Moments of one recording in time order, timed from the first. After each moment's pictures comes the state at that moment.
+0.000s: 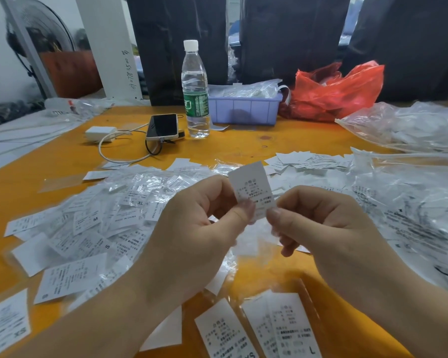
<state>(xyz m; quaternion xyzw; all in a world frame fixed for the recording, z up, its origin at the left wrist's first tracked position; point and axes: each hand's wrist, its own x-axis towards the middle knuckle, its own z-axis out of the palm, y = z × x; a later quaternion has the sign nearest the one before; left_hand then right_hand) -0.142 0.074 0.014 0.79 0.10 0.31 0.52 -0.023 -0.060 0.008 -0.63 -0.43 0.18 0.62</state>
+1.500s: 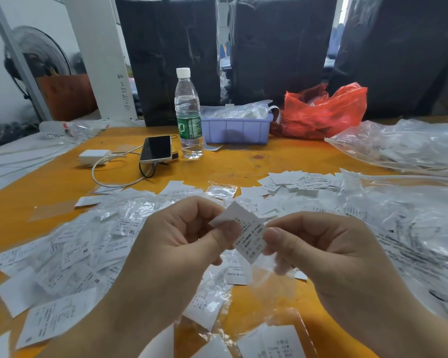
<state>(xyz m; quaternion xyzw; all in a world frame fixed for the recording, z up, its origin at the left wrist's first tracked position) -0.145 0.082 0.024 0.76 0.11 0.32 0.56 -0.024 -0.064 0.012 -0.63 -0.42 0.12 0.64</state>
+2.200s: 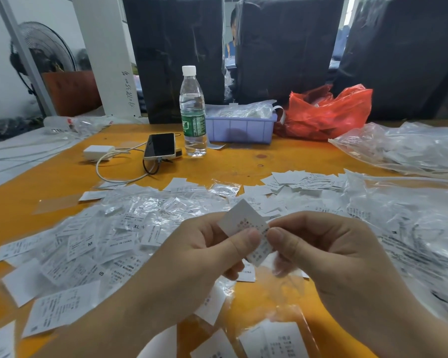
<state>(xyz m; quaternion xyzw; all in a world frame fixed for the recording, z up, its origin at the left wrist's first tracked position) -0.141 0.086 0.017 0.75 0.08 0.17 0.63 -0.028 -0.062 0.015 -0.63 -0.41 0.14 0.65</state>
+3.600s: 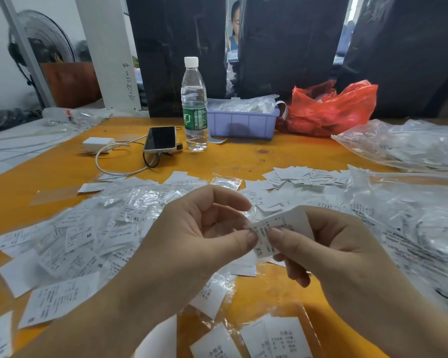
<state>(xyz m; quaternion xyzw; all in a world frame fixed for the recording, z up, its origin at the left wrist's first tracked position) -0.143 0.084 0.022 0.73 0.07 0.26 0.63 -0.025 -0.064 0.015 -0.62 -0.45 0.21 0.61</state>
